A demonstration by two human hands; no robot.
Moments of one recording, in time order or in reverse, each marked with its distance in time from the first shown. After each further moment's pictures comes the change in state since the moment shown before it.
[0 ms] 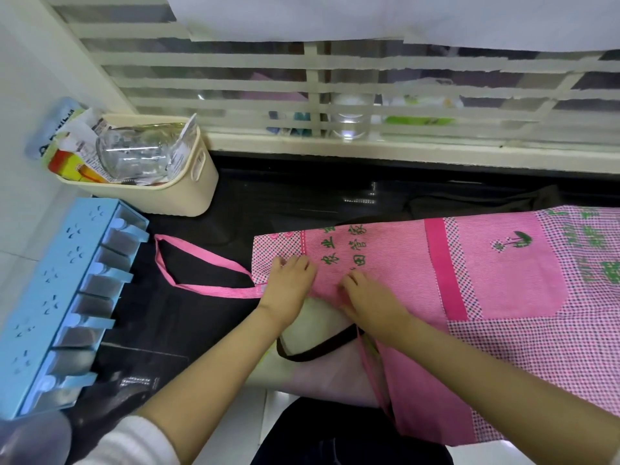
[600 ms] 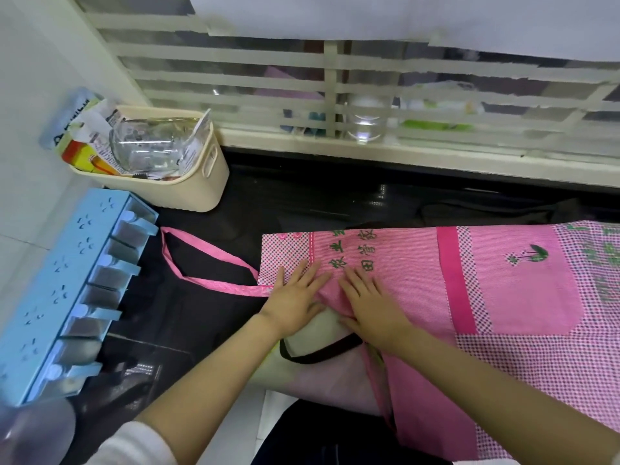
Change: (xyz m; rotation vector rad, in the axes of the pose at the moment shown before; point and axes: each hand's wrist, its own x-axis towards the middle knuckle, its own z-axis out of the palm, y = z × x) left_hand -0.012 -0.007 0.018 -0.244 -0.327 -0.007; right_hand 0.006 0.001 0.008 -0.116 -0.143 -0.026
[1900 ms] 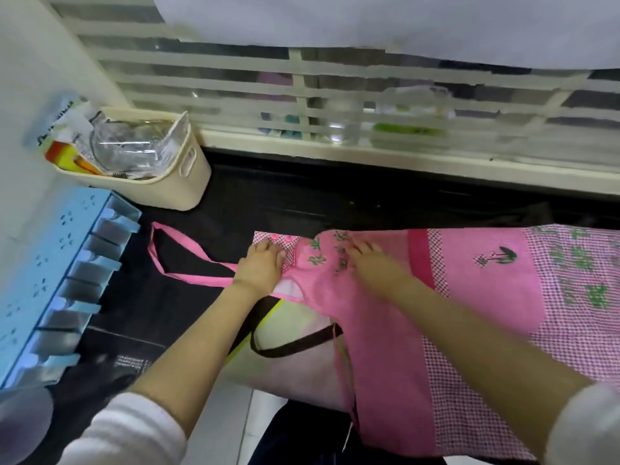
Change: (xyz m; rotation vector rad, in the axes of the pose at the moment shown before) left_hand 0.032 -0.002 -0.036 -0.266 0.158 -0.406; right_hand 0.029 0.077 -0.036 -0.025 -0.036 0.094
